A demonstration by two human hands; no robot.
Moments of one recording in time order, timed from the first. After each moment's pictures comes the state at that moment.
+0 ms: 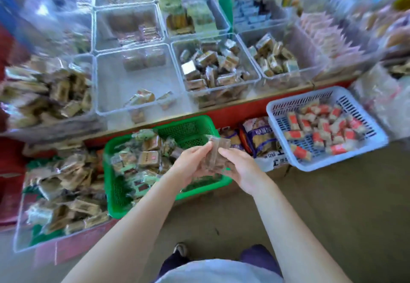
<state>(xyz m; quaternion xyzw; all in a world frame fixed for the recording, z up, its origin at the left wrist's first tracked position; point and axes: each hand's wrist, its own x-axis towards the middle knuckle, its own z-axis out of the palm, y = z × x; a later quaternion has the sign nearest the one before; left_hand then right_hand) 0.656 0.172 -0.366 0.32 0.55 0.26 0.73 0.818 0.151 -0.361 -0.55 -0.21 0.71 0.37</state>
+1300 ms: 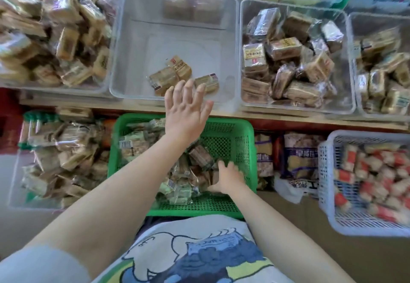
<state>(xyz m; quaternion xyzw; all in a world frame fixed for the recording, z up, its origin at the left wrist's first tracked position) 0.552 0.364 -0.440 0.63 0.76 0.03 0.12 0.734 0.287 -0.535 -0.56 -0.66 0.35 -0.36</state>
